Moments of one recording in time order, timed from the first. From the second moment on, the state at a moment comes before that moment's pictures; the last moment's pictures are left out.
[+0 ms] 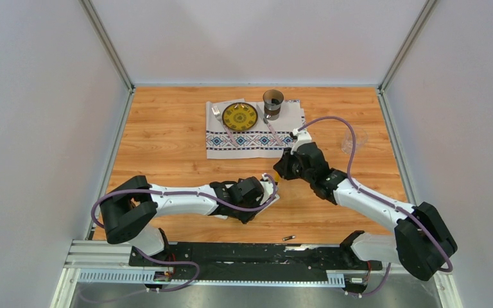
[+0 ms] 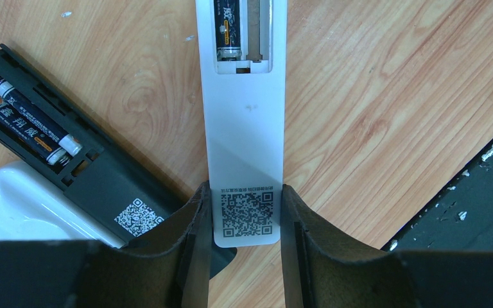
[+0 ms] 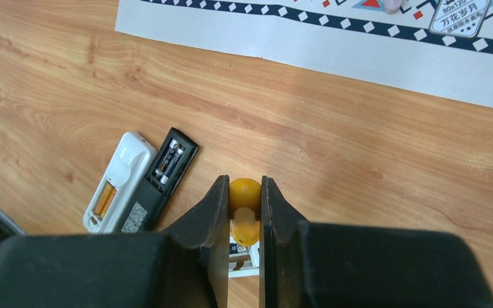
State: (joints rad) left arm -1.13 1.55 0.80 -0.28 -0.04 -0.15; right arm 0.63 1.23 0.64 0.03 -0.03 0.47
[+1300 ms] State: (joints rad) left arm -1.14 1.55 0.80 -0.29 -0.05 -0.16; right arm 0.61 1.15 0.49 0.24 -0.06 0.57
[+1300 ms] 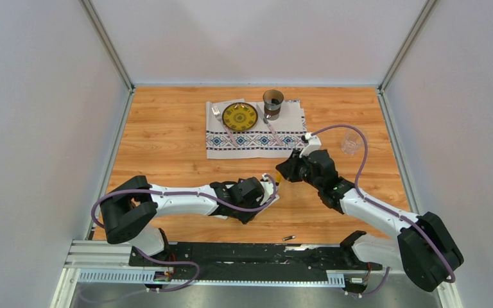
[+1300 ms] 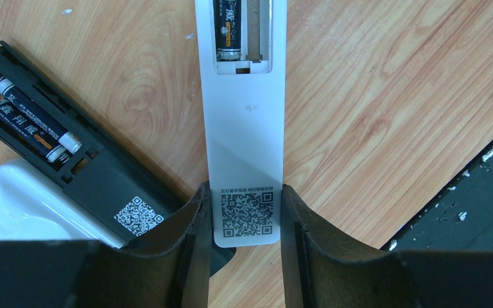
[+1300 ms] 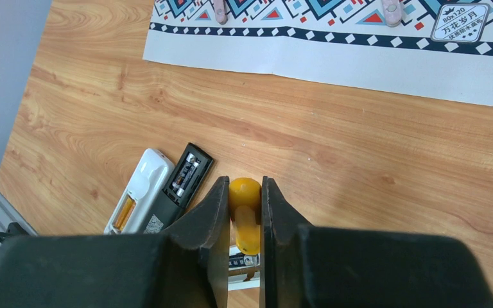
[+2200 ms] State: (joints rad) left arm -1.14 1.56 0.81 -0.30 -0.06 -0.18; right arm 0.61 1.10 0.50 0.16 -0.28 0.68
